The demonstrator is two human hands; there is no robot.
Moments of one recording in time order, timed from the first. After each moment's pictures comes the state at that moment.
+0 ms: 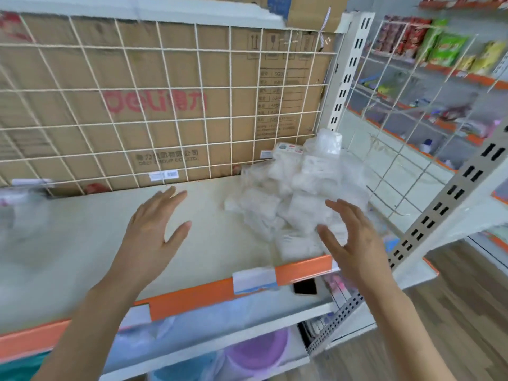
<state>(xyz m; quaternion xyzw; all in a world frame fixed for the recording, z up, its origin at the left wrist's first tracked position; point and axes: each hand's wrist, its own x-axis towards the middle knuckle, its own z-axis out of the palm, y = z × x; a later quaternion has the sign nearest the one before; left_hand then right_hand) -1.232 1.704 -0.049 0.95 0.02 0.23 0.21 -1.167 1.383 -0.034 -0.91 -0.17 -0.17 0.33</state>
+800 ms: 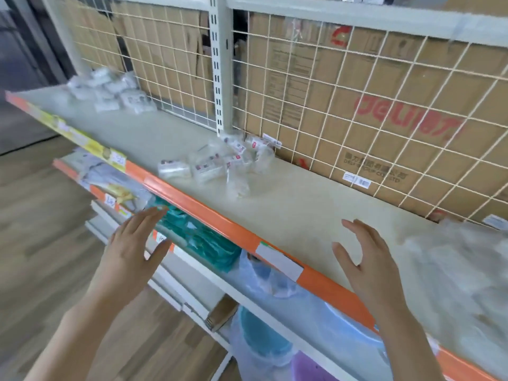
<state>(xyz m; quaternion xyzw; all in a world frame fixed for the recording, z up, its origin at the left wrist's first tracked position) -1.532 1.753 -0.069 0.84 0.46 0.27 0.11 -1.211 1.574 -0.062 -0.82 -0.45 0.00 0.36</state>
